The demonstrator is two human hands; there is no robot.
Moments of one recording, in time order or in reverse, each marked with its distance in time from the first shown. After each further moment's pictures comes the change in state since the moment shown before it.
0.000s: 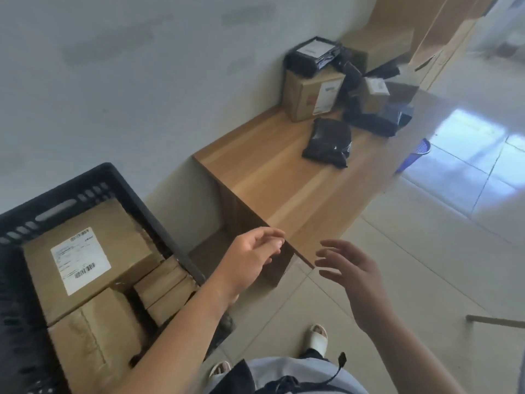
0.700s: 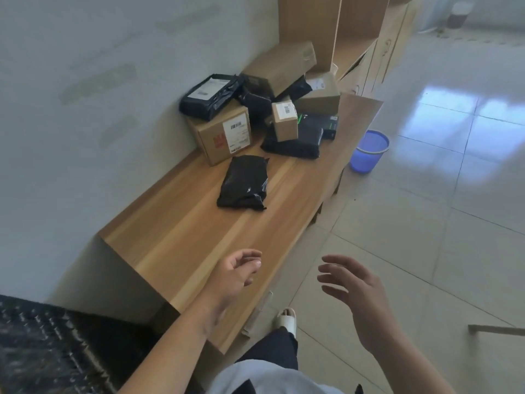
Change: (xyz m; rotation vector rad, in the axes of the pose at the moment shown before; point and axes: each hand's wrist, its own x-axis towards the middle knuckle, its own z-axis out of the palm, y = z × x) left_hand 0.202 0.070 0.233 0.177 -0.009 -0.136; right_hand 0.180 -0.042 -0.250 0.229 0.132 0.067
